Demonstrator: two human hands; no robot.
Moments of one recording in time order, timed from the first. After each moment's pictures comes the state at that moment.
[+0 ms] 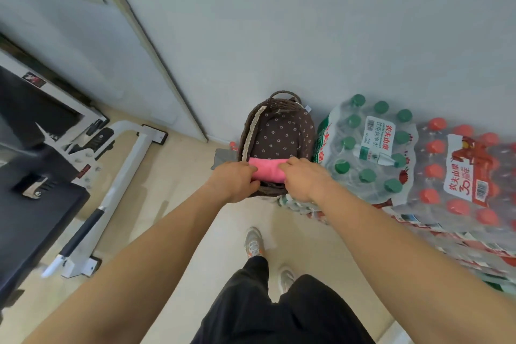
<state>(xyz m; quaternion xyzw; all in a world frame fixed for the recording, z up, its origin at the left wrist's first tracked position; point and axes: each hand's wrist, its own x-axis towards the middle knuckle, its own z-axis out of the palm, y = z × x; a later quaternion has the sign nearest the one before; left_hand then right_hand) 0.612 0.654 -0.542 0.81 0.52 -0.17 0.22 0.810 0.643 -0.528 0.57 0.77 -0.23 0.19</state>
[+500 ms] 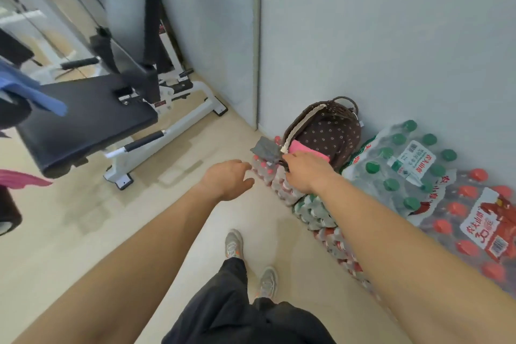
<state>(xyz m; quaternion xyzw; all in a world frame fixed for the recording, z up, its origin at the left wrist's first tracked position) 0.568 0.471 -0.481 0.63 0.72 -0.10 0.26 0.757 0.565 -0.461 0.41 0.87 -0.17 0.21</state>
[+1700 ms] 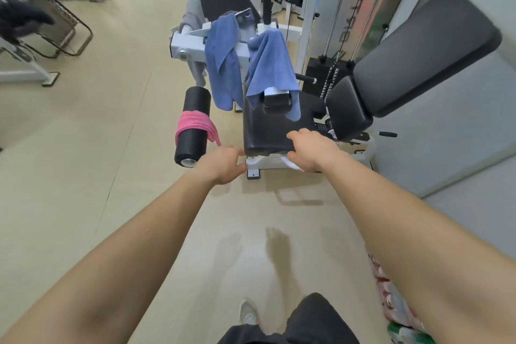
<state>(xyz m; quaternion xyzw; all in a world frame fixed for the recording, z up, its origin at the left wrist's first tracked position) 0.126 0.145 -0.413 0.31 0.92 0.05 0.22 0.212 0.362 -0.386 0.12 0.97 -0.08 0.17</state>
